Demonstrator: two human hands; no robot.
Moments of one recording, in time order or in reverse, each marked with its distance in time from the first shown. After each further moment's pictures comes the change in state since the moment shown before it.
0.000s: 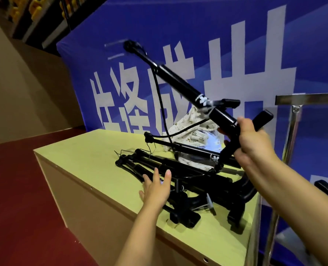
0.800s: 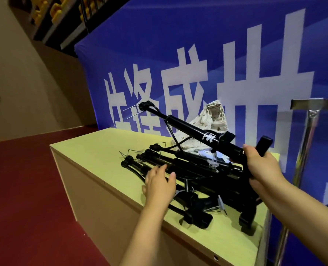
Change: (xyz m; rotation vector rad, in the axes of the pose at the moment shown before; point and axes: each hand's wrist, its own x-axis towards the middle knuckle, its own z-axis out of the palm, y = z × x) left_hand -0.026 0.003 -0.031 0.056 0.289 0.188; right_hand -0.012 0.035 -0.028 -0.322 0.014 0.099
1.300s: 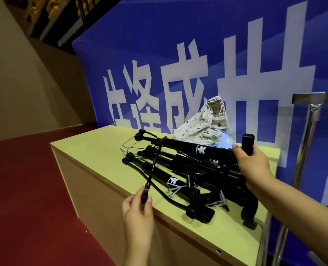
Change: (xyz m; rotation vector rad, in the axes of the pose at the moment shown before) left_hand -0.072 -0.054 -0.020 -0.425 0.244 -0.163; right_hand 0.001 0.019 0.010 -0.279 -0.013 -0.145
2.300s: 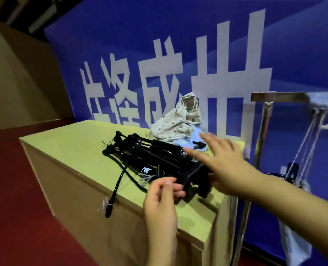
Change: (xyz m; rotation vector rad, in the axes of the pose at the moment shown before) left_hand -0.101 0.114 0.046 -0.681 -0.214 -0.081; right_hand -0.040 -0.031 -0.079 -1.337 -0.437 -0.949
